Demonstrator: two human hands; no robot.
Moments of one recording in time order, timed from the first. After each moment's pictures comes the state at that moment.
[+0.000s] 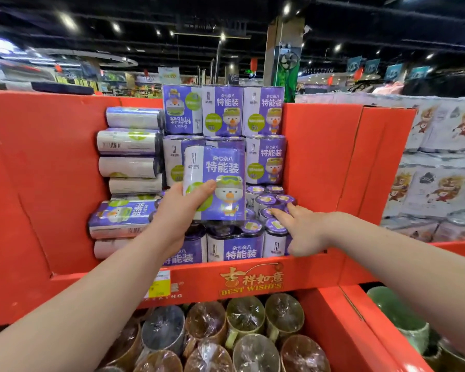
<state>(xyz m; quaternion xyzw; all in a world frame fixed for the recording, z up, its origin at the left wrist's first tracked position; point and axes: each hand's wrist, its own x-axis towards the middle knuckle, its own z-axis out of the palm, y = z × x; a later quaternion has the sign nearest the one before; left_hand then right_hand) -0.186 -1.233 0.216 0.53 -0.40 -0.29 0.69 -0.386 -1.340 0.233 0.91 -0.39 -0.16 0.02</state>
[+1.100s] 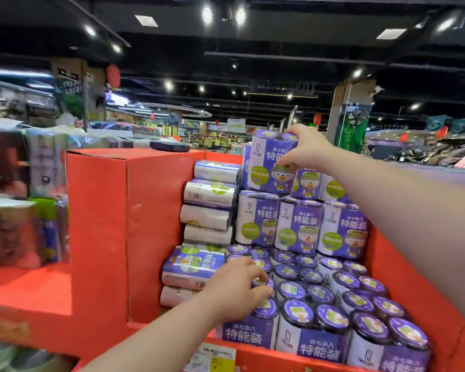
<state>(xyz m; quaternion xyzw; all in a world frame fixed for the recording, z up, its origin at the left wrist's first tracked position) -0.144 -1.220 0.208 0.77 -0.59 -0.03 0.24 -0.213 -1.379 0.416 0.90 -0.29 0.32 -0.09</state>
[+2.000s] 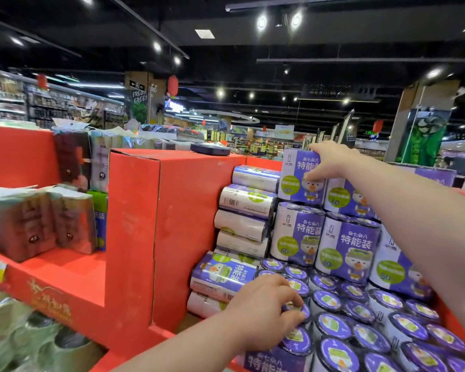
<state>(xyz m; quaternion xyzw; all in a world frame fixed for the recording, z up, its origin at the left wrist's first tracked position) -0.141 -1.220 0.203 0.78 -0.57 -0.03 0.27 -0.140 -1.434 0.412 0.93 -0.30 0.17 0.09</state>
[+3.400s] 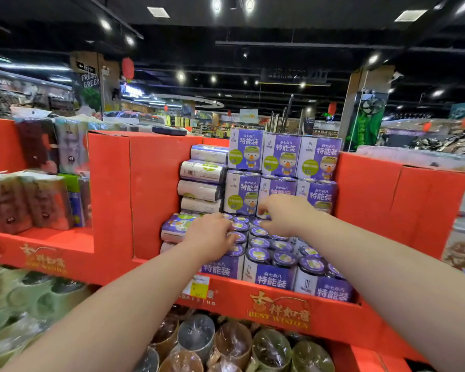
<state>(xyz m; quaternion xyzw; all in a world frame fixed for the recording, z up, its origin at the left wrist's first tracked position) -0.178 -1.199 0.224 0.85 -0.49 0.15 0.13 -0.305 -1.310 0.298 0.96 -0.22 0.08 0.14</state>
